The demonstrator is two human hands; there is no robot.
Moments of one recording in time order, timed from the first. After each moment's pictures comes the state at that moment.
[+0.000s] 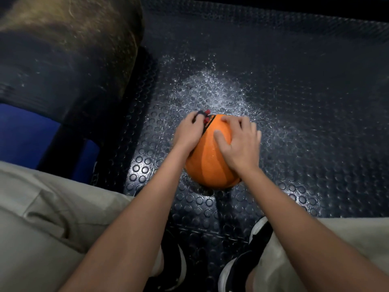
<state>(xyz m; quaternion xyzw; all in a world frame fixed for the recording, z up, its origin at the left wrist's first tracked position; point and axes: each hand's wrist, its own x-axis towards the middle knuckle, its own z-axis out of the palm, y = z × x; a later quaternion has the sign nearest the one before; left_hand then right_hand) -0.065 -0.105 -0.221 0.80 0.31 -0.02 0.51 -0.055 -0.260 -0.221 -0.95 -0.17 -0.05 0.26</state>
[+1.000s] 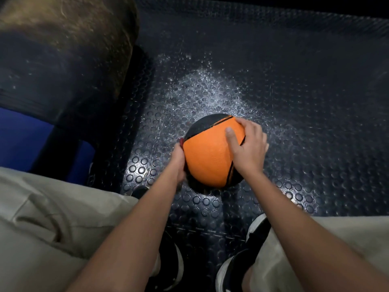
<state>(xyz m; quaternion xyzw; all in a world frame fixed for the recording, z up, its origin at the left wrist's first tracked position) -0.115 -0.111 -0.274 0.50 0.46 -0.13 0.73 -0.055 -0.286 -0.235 -0.93 -0.04 -0.02 0.37</state>
